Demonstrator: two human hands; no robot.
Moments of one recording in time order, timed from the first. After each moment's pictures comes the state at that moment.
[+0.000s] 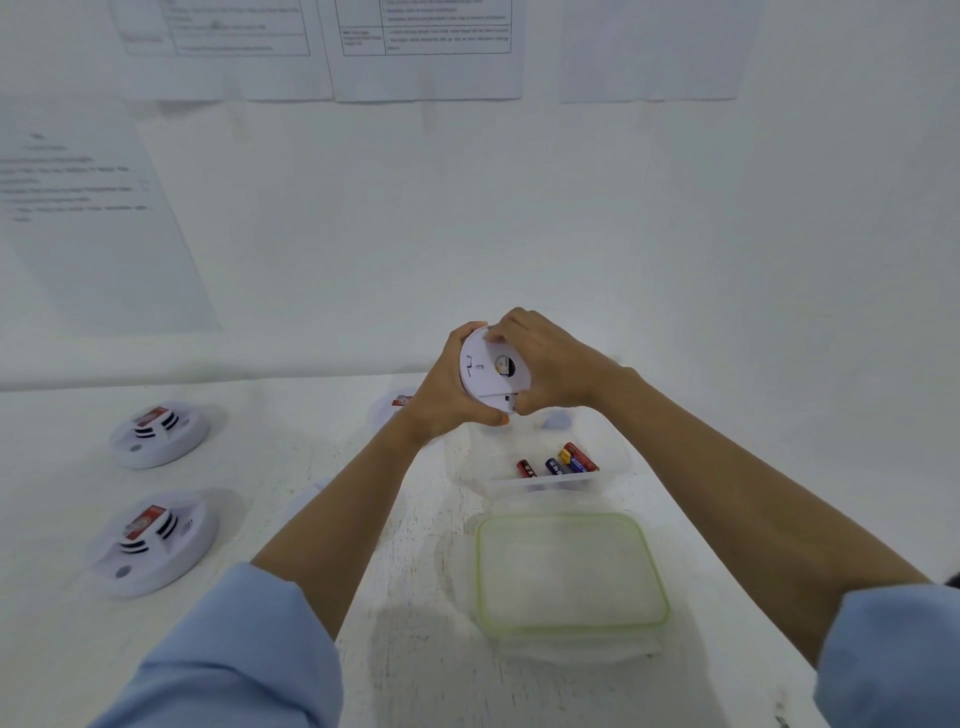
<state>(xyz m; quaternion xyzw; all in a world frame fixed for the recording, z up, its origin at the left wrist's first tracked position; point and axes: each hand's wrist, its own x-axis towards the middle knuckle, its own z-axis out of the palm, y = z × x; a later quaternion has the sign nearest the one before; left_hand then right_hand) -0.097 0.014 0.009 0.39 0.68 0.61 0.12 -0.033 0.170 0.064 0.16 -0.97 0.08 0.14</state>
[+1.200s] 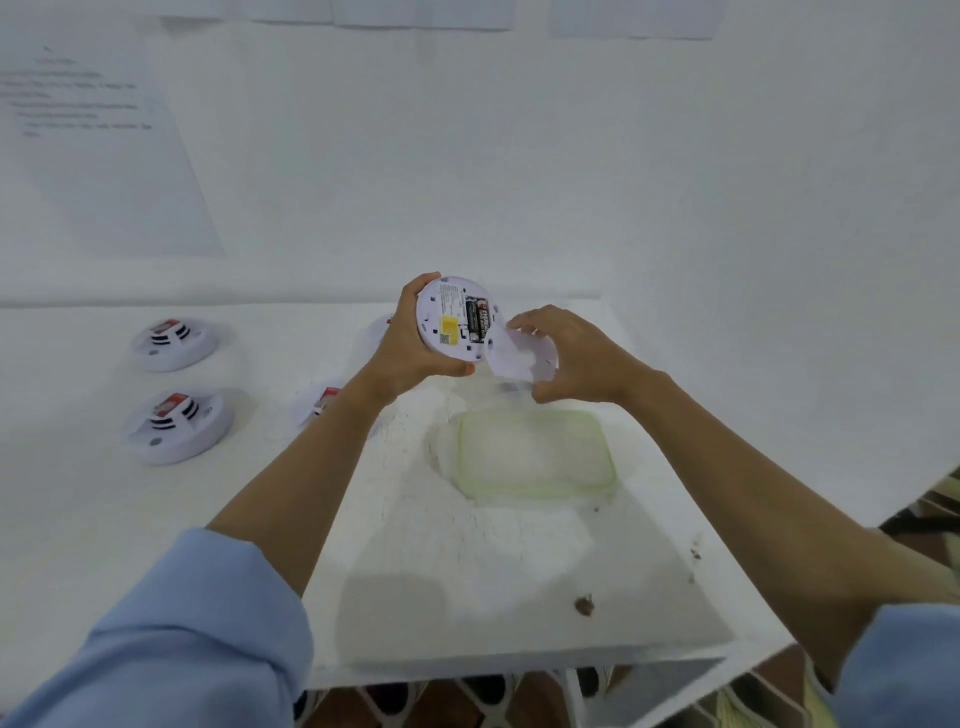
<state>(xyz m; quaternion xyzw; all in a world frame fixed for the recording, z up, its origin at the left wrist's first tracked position) -0.025 -0.034 0.002 0.35 0.70 0.62 0.04 0.083 0.162 0.037 0.09 -0.97 0.22 0.09</state>
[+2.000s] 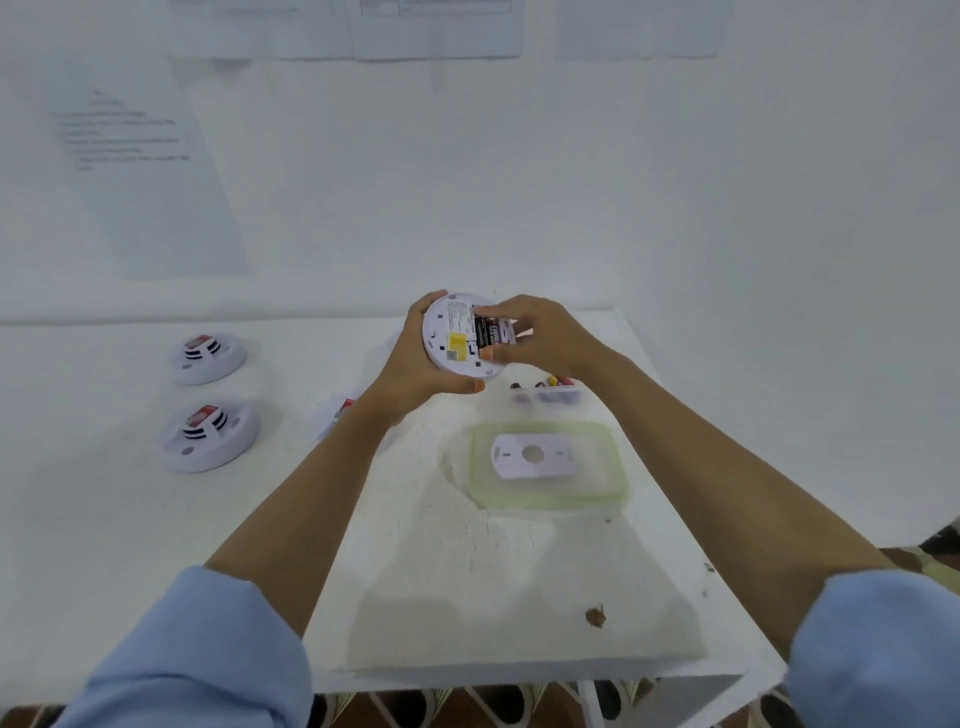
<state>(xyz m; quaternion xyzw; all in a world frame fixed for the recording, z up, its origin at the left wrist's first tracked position) -0.002 -0.046 0.013 0.33 0.69 0.64 0.06 0.052 0.133 0.055 0.08 -0.89 0.44 0.08</state>
